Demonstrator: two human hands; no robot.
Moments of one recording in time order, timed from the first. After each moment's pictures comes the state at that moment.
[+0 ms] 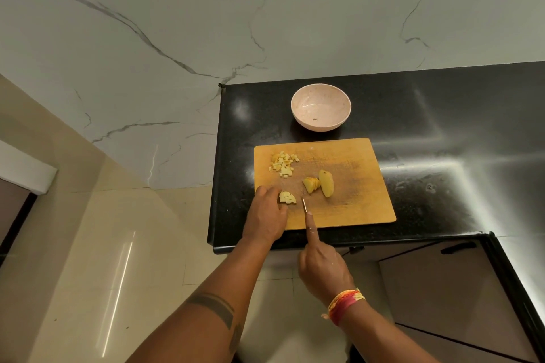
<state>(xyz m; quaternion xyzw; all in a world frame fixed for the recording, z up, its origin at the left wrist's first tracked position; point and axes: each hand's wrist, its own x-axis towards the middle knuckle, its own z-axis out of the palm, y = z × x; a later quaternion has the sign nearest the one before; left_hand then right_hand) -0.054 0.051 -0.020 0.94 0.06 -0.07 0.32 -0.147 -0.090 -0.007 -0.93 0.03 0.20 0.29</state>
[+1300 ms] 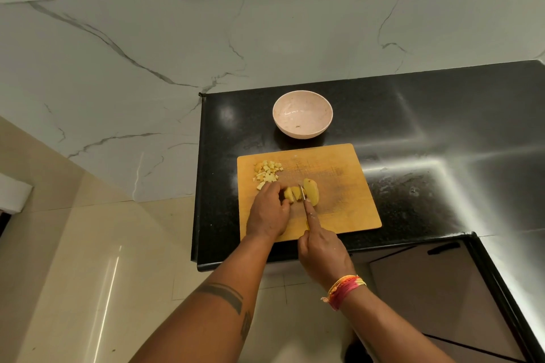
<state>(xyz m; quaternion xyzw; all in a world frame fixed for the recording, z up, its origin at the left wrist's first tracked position) -0.017 0.015 -0.020 0.93 0.02 -0.05 0.37 -0.105 -0.116 0.001 -0.93 0.05 0.14 0.33</state>
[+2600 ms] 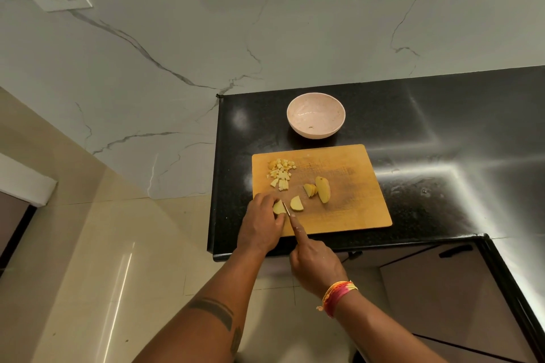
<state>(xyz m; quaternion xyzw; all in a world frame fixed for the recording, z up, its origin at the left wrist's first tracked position) -0.060 0.060 -0.024 0.96 0.02 -0.05 0.29 -0.131 -0.084 0.001 -0.94 -0.02 0.20 0.28</state>
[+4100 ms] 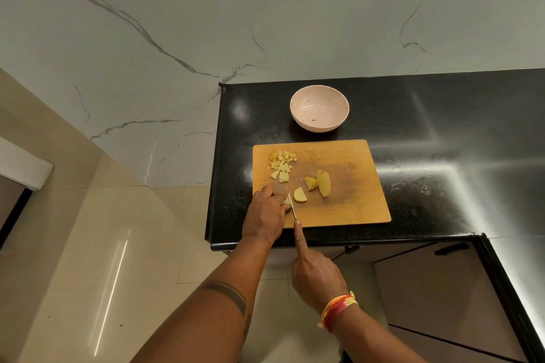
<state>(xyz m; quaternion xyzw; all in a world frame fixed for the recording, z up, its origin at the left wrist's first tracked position) -0.059 0.047 -0.027 0.98 -0.02 -0.03 0.21 -0.162 -0.086 0.000 -0.95 -0.02 0.22 0.21</state>
